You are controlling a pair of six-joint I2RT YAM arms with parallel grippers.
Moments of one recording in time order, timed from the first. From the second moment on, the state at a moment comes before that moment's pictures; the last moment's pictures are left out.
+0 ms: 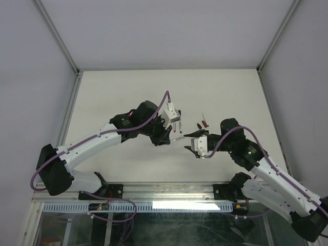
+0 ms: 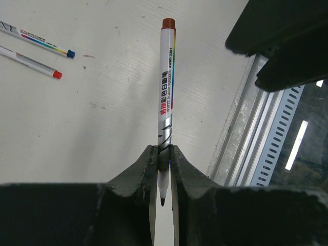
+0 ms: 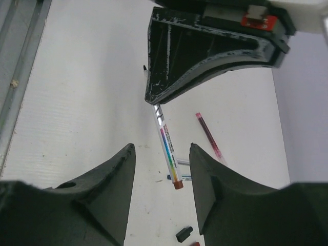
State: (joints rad) left arm -0.86 1.34 1.10 -0.53 0.41 0.05; right arm 0.67 0.70 0.66 -0.34 -0.72 -0.85
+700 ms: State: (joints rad) left arm -0.86 1.34 1.10 -0.53 0.42 0.04; right arm 1.12 1.04 0.70 -0.28 -0.03 -1.12
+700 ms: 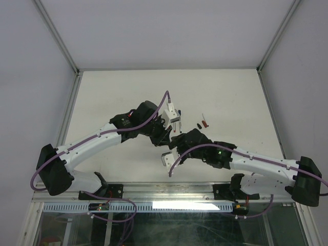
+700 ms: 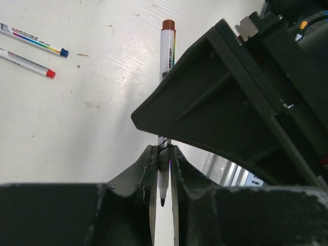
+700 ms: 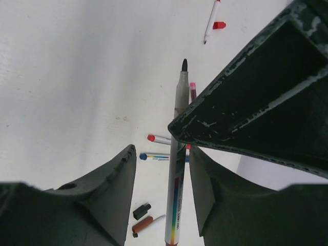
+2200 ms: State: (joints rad) left arm -0.71 1.02 0.92 -0.32 0.13 -0.24; right arm 1.16 0.81 0.42 0.12 0.34 -0.05
